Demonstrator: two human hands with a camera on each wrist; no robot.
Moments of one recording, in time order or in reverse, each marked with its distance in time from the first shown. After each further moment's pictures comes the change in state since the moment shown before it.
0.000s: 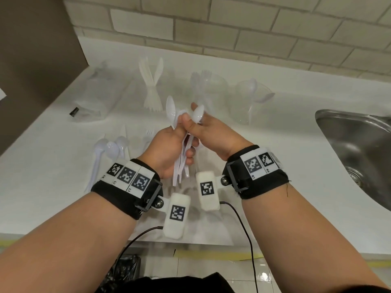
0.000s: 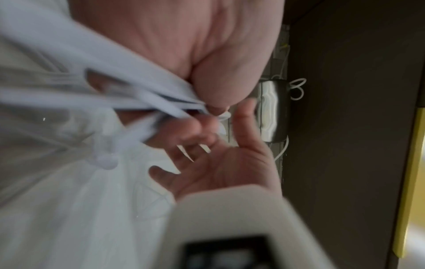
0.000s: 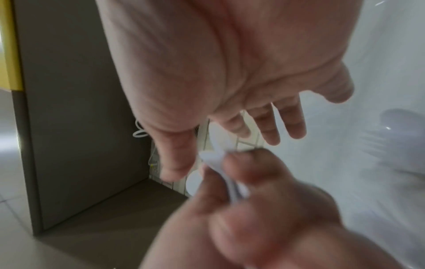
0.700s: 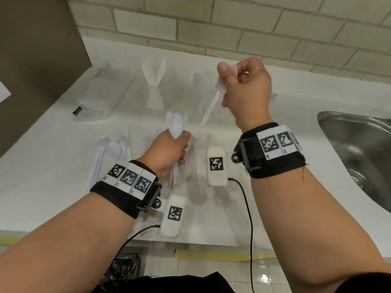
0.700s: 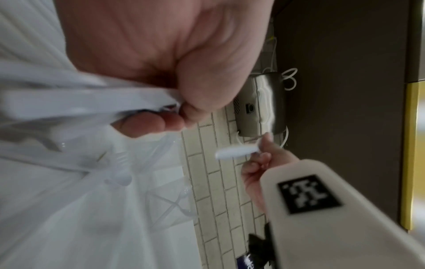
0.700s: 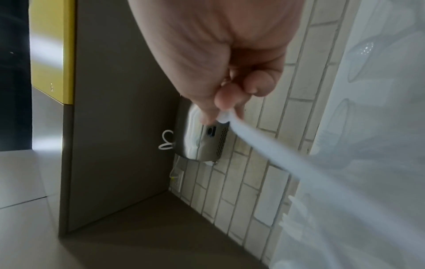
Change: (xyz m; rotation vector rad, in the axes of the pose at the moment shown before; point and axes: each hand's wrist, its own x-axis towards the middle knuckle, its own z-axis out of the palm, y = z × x) left_hand 0.011 -0.015 -0.016 0.279 0.133 0.037; right_hand 0.012 -0.040 -0.044 0.122 0.766 -0.313
